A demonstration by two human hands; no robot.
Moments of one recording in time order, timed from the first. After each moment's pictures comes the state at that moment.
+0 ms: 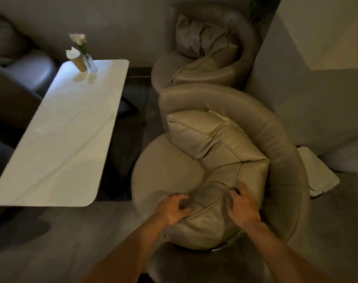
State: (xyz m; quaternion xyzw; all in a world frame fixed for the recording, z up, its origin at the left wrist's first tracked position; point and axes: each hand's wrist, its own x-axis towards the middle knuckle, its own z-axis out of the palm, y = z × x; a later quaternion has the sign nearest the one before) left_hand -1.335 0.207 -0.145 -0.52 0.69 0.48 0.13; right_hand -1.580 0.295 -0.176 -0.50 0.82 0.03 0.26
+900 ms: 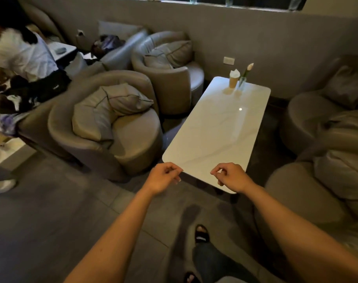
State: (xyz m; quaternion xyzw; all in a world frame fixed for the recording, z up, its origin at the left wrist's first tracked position) left_hand -0.652 0.212 0.072 -0.65 0.50 0.49 -0.31; right_hand -0.922 0.160 0.048 -0.69 0.57 -0.11 0.43
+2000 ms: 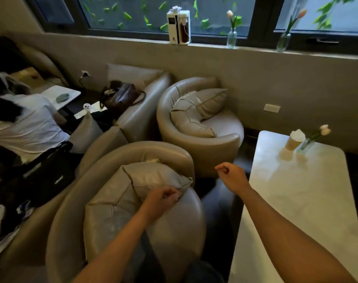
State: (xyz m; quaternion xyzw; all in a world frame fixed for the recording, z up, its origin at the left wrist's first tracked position) left_hand -0.234 -0.324 0.070 -0.64 0.61 0.41 -0.22; right_hand -0.514 -0.427 0.042 -0.63 0.64 -0.23 0.37
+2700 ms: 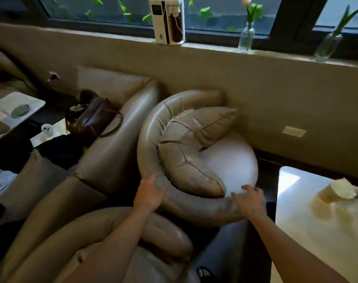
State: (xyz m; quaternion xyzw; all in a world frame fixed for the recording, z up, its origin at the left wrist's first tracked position) left_hand -0.206 -0.775 -0.023 -0.79 0.47 0.35 -0.16; right_hand -0.527 -0.783 -0.083 -0.50 0.80 -0.09 0.33
